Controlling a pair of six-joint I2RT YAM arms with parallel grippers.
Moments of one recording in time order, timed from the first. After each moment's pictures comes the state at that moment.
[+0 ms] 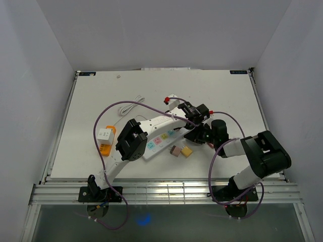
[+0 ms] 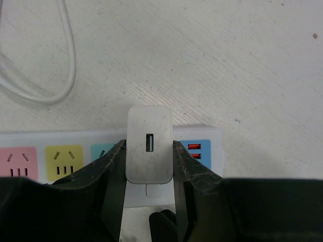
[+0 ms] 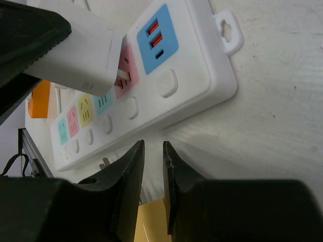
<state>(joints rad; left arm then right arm) -1.02 2.33 2.13 -1.28 -0.83 -1.63 0.37 1.52 0.32 0.69 -0.46 0.70</state>
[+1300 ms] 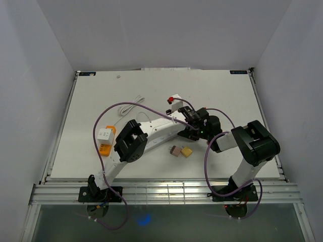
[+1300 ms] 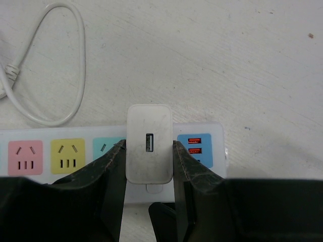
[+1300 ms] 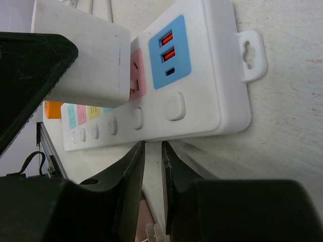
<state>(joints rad) -1.04 2.29 2.01 -1.16 -0.96 -1.45 0.41 1.71 0.45 0.79 -0.51 0.76</state>
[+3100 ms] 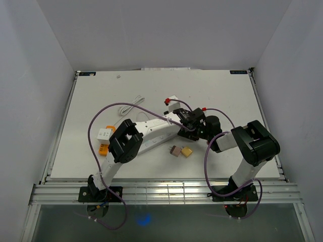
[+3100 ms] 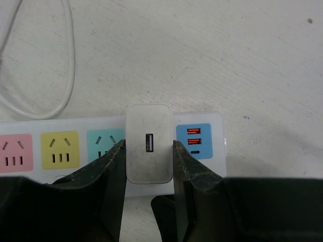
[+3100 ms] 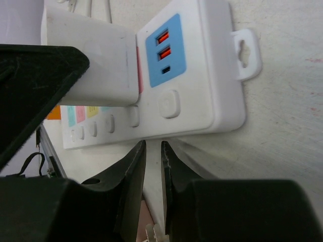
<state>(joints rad) -1.03 2.20 1.83 -0.98 -0.91 -1.40 0.41 1.71 0.45 0.79 -0.51 0.77</state>
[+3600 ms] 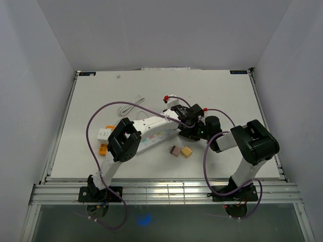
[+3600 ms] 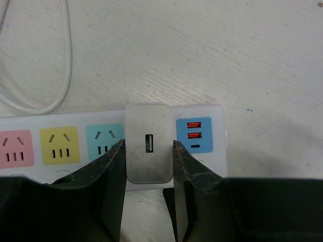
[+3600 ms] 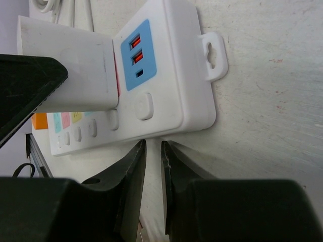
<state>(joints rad) -0.99 2.19 1.86 -0.99 -0.79 -1.34 0.41 1.72 0.45 0.77 -0.45 0.76</state>
